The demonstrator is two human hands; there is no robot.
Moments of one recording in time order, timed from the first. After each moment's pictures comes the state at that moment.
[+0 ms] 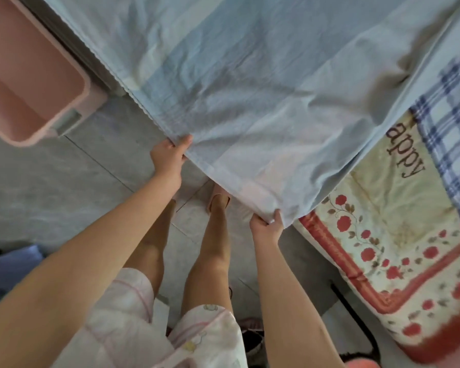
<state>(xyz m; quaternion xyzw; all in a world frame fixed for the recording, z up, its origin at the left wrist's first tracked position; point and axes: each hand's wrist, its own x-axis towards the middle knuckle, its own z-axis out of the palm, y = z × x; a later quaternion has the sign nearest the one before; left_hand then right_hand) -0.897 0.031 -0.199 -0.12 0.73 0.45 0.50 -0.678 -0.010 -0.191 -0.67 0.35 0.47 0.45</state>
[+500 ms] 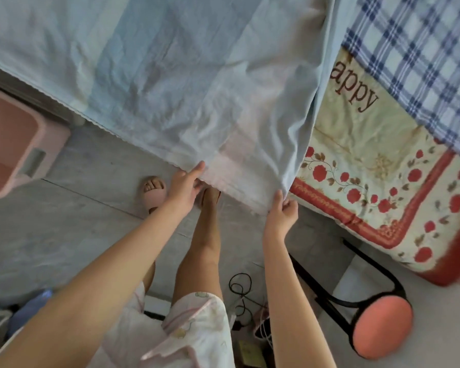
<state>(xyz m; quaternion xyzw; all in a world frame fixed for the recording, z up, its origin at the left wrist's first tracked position) -0.798 -0.010 -0.186 -0.10 0.61 0.36 0.70 -0.612 -0.051 -0.141 -0.87 -0.11 0.35 0.33</state>
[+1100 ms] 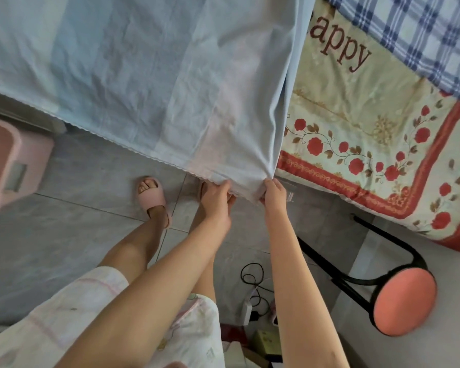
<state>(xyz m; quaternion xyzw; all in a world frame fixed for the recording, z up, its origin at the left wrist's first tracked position) -0.685 -0.061 -0.183 -0.16 0.65 0.34 0.66 -0.574 -0.060 -0.185 -0.82 -0.03 0.51 0.25</state>
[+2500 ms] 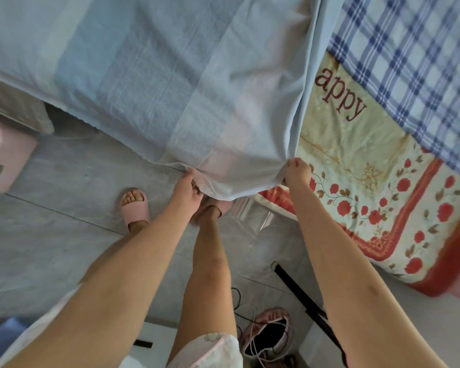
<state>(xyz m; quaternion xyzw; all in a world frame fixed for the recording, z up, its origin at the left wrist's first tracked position) -0.739 0.021 -0.249 -0.27 0.59 0.37 0.67 -0.519 0.080 -0.198 -0.90 -0.24 0.37 0.08</state>
